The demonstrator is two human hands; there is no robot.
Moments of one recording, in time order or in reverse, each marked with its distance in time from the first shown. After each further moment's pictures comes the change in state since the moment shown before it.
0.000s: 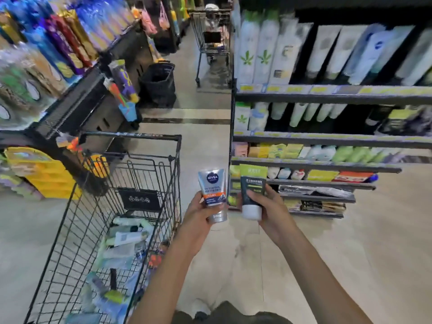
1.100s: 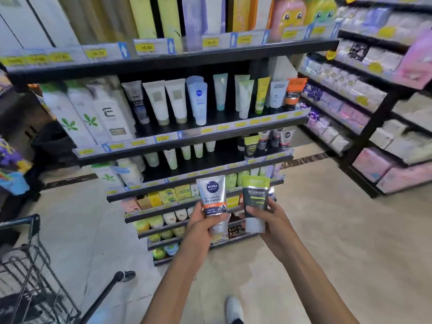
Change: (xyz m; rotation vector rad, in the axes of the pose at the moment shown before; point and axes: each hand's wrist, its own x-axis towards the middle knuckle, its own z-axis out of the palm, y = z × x) left_hand 0.090 -0.118 0.397 0.148 -0.320 -0.004; right_hand -0.054 -0.241 -0.313 -0.001 0.244 -0.287
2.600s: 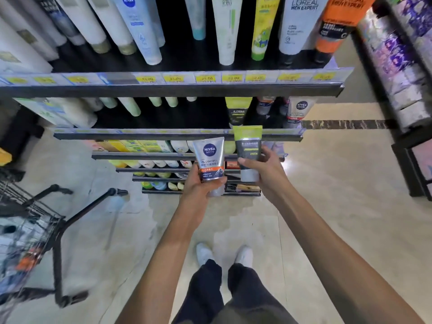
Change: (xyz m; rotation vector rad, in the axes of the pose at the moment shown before) left_hand 0.212 -0.117 0.148 0.042 0.418 -0.074; right_hand 0.278 -0.069 -0.179 -0.344 -0.107 0.266
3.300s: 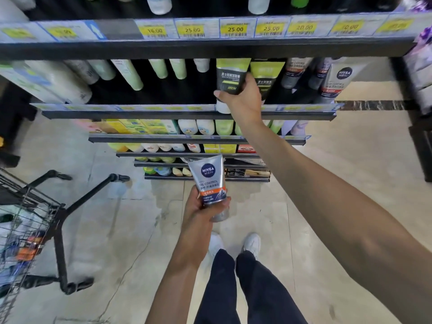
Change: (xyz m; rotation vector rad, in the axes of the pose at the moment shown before) left_hand -0.036 -0.060 -0.066 0.031 0.060 -0.097; right_hand 0.121 -0.014 0.125 -0.370 0.177 -0.362
